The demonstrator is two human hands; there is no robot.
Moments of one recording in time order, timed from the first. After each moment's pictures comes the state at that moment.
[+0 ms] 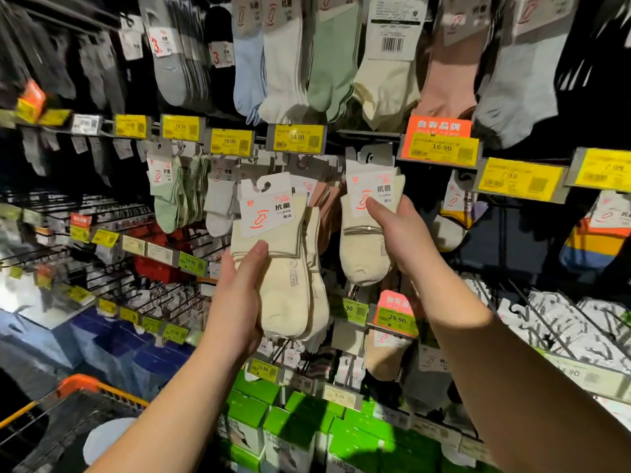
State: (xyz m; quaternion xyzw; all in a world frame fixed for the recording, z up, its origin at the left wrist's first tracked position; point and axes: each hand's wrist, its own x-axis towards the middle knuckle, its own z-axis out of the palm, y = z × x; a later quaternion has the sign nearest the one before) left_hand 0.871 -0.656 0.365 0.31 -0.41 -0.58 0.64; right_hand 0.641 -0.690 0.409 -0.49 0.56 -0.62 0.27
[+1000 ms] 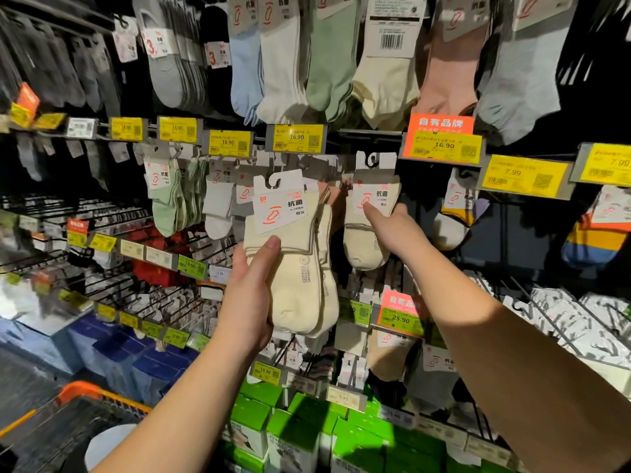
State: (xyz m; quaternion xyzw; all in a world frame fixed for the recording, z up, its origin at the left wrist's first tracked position) left_hand 0.863 -0.667 0.368 0.30 -0.43 -0.59 0.62; right_hand 0.624 -0.728 0.401 -0.47 0.74 -0.43 0.20
